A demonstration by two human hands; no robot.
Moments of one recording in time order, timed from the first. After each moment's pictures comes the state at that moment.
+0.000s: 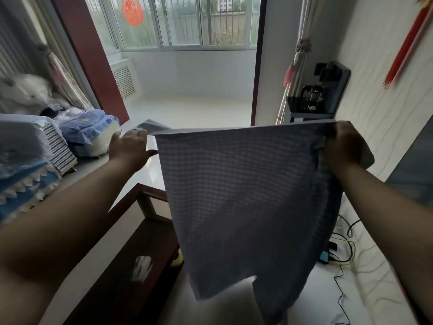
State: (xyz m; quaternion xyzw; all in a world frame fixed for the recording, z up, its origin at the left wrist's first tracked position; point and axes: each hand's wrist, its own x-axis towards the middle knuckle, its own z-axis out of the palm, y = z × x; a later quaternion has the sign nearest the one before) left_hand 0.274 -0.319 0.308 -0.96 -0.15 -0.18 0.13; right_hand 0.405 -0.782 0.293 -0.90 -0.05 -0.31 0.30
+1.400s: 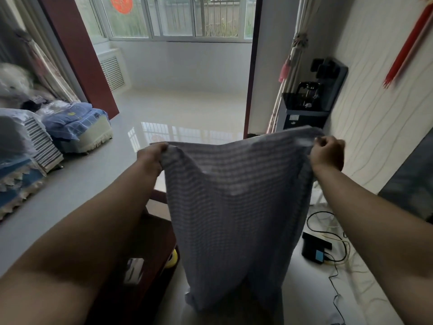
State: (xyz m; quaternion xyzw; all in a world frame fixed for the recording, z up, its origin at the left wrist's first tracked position) left_hand 0.349 -0.354 0.276 -0.54 -0.37 -0.14 -0.75; right_hand 0.441 -0.739 0.260 -0.87 0.14 -0.21 0.42
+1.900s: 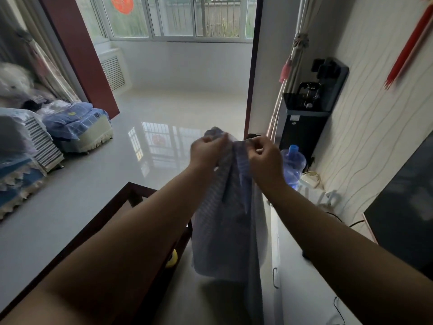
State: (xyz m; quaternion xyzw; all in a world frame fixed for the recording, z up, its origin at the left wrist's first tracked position) left_hand 0.328 -0.488 0.307 -0.64 -0.19 -0.12 -0.74; right_hand 0.359 -0.617 0.277 -0.81 -0.12 -0.21 0.53
